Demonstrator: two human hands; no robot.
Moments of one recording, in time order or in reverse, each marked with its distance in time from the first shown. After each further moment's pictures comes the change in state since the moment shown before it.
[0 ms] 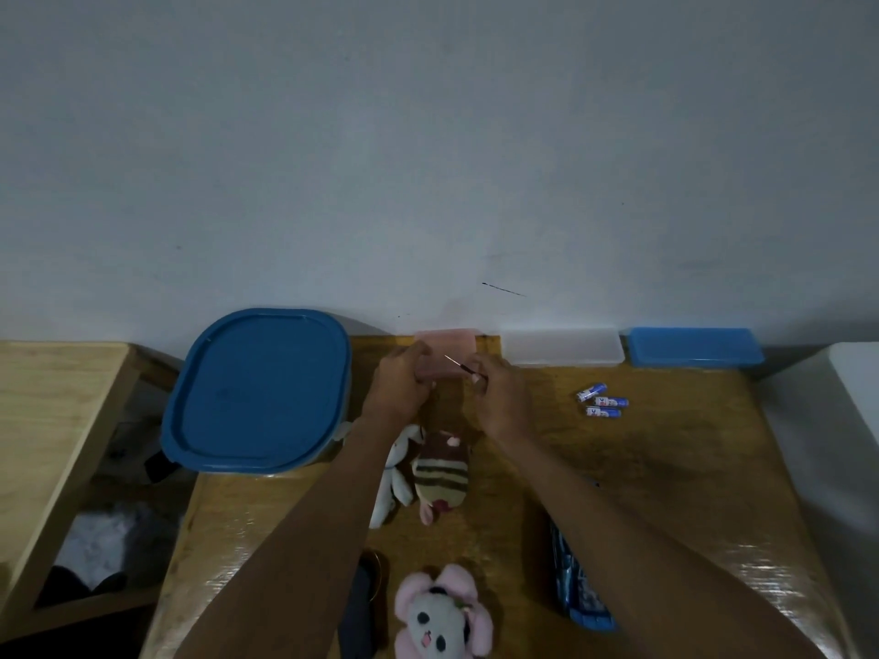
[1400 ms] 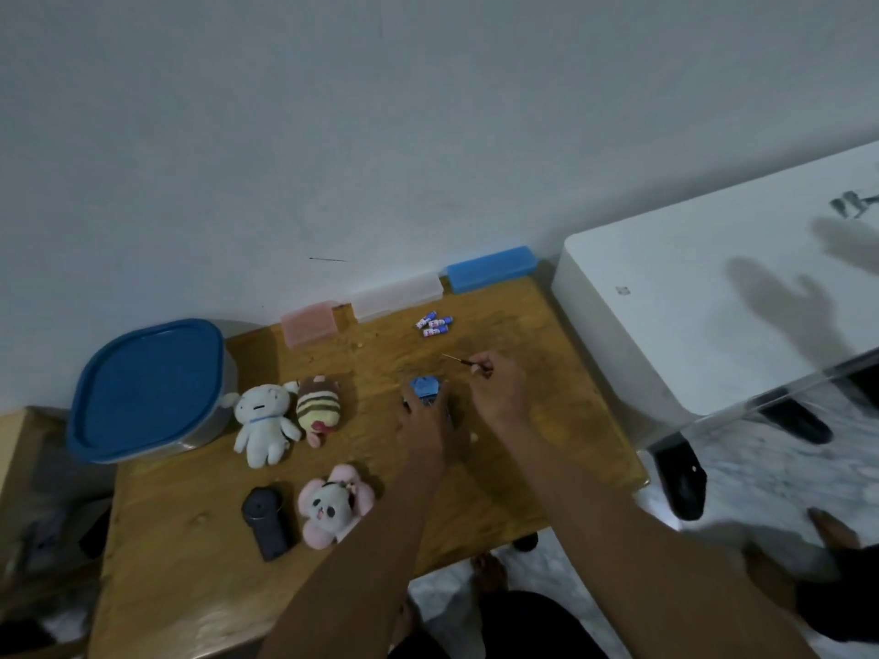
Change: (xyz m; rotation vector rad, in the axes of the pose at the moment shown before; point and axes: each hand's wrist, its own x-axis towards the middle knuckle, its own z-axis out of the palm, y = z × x) left_hand -0.200 0.183 0.148 0.359 -0.379 -0.069; right_hand -0.180 0.084 -0.177 0.166 0.305 0.404
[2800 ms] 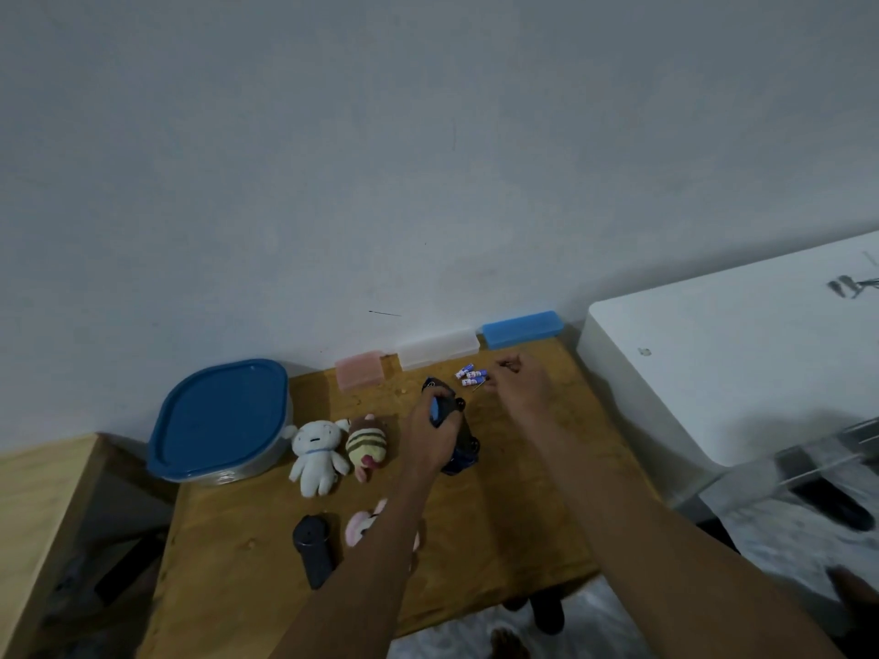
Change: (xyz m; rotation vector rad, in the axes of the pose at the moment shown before) left_hand -0.049 -0.027 -0.104 -0.772 0.348 0.167; right_hand -0.015 -0.095 -0.027 0.423 -0.001 0.018
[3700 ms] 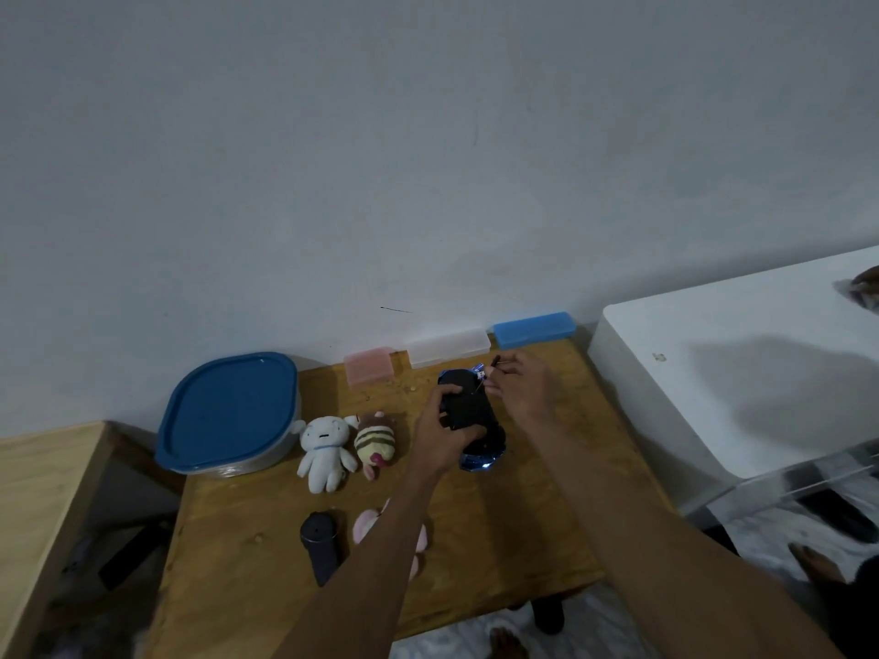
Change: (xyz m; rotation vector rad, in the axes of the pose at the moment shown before) left_hand 0.010 -0.019 -0.003 -0.289 -0.126 -0.015; right_hand 0.005 0.006 0.015 0.011 -0.080 -0.104
